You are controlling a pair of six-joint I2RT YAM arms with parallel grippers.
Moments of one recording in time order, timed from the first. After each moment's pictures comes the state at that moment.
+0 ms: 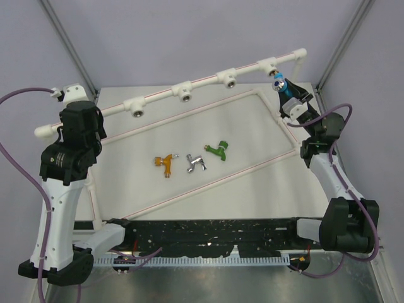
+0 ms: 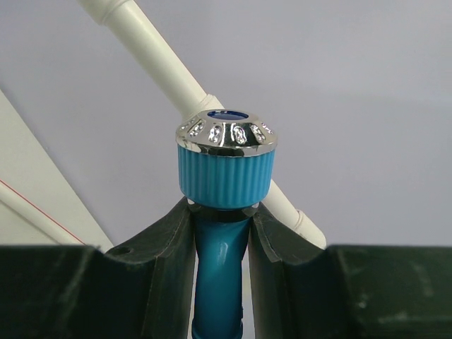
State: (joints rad) left arm -0.22 1.03 1.59 -1.06 -0.65 -0.24; right arm -0.08 1.24 0.82 0.91 -0.74 -0.66
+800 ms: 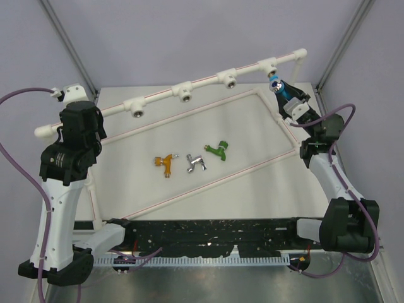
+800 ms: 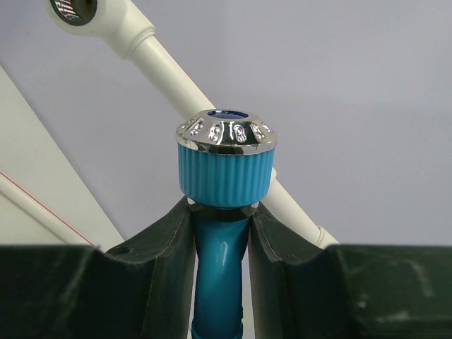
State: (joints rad) left arm -0.22 1.03 1.59 -1.06 -0.64 -0.24; right arm -0.07 1.24 0.82 0.94 -0.78 -0.56
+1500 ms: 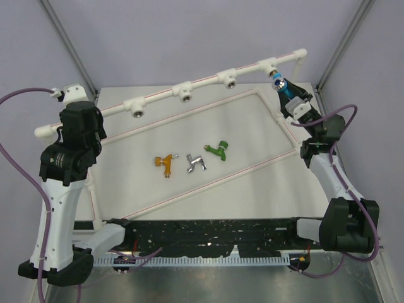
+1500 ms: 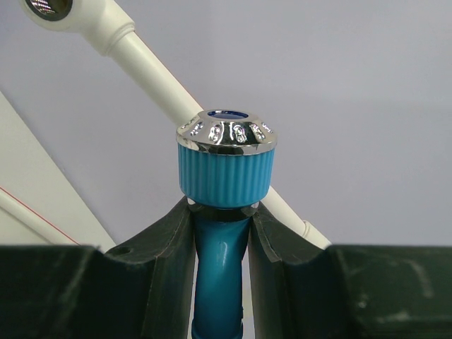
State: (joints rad) left arm -0.22 1.03 1.59 -1.06 -0.64 -0.24; right arm -0.08 1.24 0.82 0.96 -0.75 -0.56
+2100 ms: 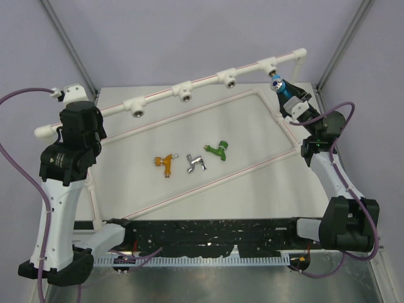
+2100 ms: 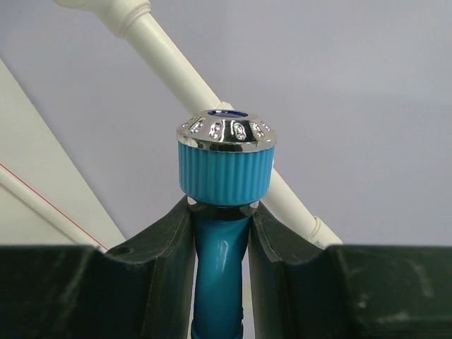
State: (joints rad) left arm -0.22 1.03 1.59 -1.06 -0.63 -0.24; right arm -0.08 1.25 0.83 0.89 -0.79 -0.62
